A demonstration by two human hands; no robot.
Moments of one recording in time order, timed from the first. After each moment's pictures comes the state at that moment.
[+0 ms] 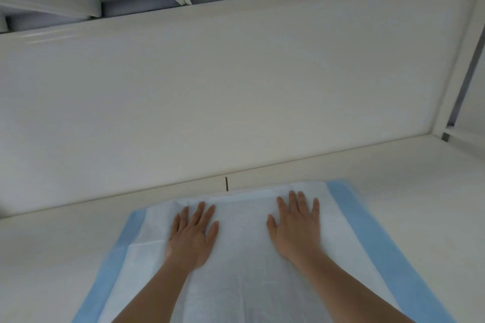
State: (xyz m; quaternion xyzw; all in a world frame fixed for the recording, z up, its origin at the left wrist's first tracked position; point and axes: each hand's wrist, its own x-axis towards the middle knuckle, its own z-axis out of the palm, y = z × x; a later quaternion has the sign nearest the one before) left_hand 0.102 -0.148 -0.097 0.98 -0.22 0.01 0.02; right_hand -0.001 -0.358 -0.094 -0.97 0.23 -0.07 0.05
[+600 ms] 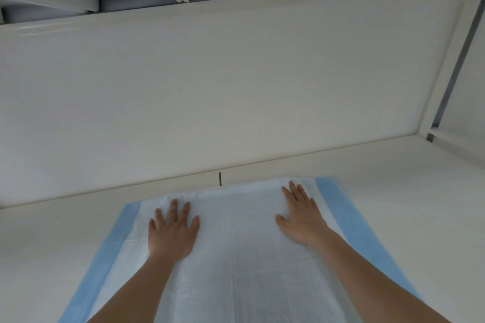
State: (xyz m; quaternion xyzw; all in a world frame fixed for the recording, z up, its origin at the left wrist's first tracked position) left_hand 0.100 -0.130 -0.085 0.99 -0.12 -0.03 0.00; right_hand -0.023 -0.399 -0.075 -0.97 0.15 -0.03 0.20
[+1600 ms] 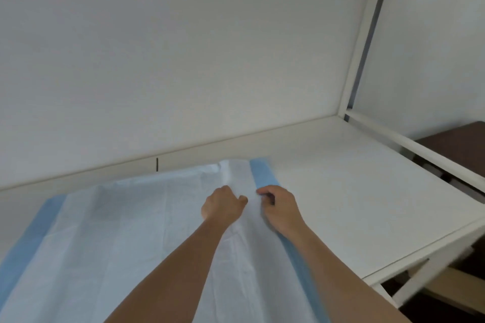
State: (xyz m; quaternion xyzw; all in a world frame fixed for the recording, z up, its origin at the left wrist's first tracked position) left_hand -0.023 -0.340 -0.062 0.96 -0.20 -0.09 0.16; right_hand -0.120 -0.448 -0.089 -0.84 0.25 -0.22 0.42
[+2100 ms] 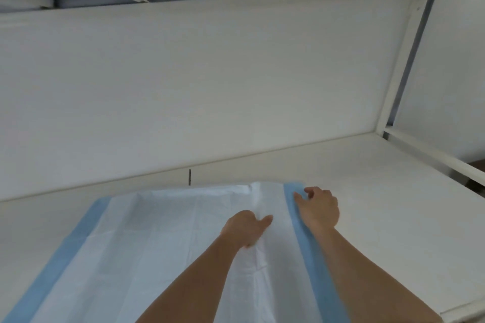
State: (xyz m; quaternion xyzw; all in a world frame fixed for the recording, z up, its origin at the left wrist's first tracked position) left_hand -0.017 -0.316 -0.052 0.93 -0.23 -0.23 0.17; right_hand -0.076 -0.486 -0.085 -0.82 0.46 -0.21 0.28
